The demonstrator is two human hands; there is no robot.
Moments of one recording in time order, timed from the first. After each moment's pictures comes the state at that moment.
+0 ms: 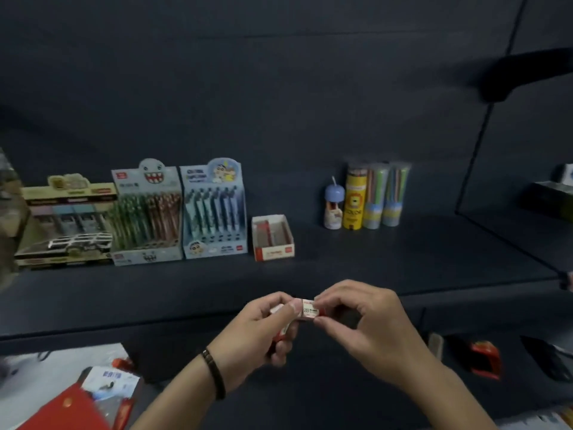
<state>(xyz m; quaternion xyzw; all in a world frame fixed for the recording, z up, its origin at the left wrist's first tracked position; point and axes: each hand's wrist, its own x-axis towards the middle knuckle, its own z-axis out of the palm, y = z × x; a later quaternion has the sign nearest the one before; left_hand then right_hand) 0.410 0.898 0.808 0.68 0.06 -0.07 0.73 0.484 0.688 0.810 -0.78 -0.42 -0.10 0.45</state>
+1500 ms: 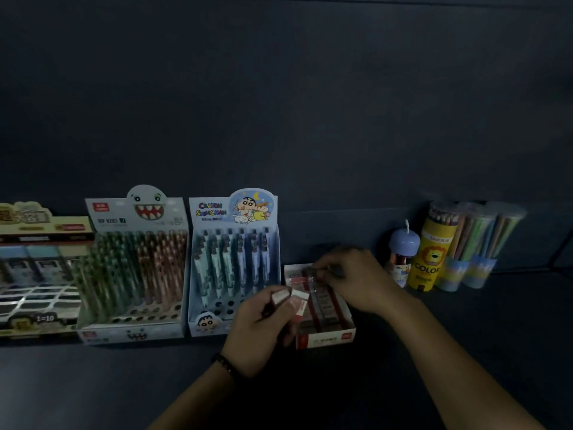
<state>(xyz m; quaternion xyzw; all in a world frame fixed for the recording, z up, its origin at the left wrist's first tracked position) 0.595 1.057 0.781 0.71 0.04 0.15 0.68 0.750 0.884 0.826 -0.88 -0.39 -0.02 0.27</state>
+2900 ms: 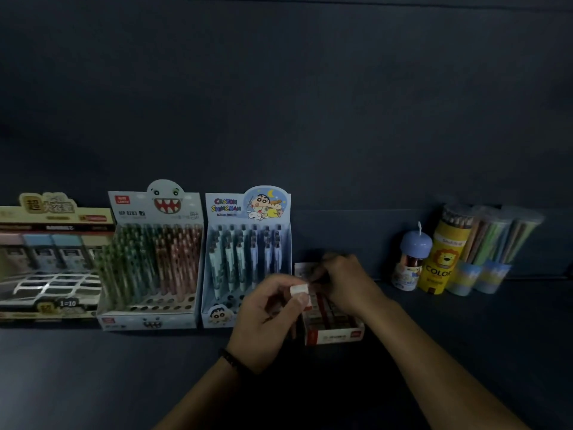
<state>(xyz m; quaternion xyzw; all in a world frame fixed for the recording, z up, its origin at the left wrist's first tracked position) 0.587 1.058 0.784 0.73 -0.03 0.27 0.63 0.760 0.923 0.787 -0.88 -0.39 -0.05 0.24</state>
